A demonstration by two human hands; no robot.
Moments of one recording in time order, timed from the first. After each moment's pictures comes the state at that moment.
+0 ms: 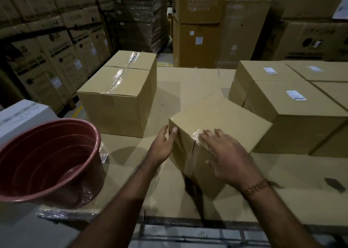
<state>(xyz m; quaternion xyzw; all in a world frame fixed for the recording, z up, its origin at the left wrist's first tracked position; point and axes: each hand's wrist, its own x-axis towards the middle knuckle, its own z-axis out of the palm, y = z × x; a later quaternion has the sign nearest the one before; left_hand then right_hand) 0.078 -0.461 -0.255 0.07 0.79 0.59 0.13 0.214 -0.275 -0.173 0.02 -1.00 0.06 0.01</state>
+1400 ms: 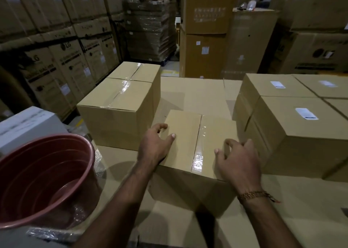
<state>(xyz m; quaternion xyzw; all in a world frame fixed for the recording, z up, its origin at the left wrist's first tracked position) 0.042 -0.452 -0.192 0.00 0.89 0.46 -0.03 0.159 -0.244 -0.182 -0.25 -0.93 0.21 0.16</state>
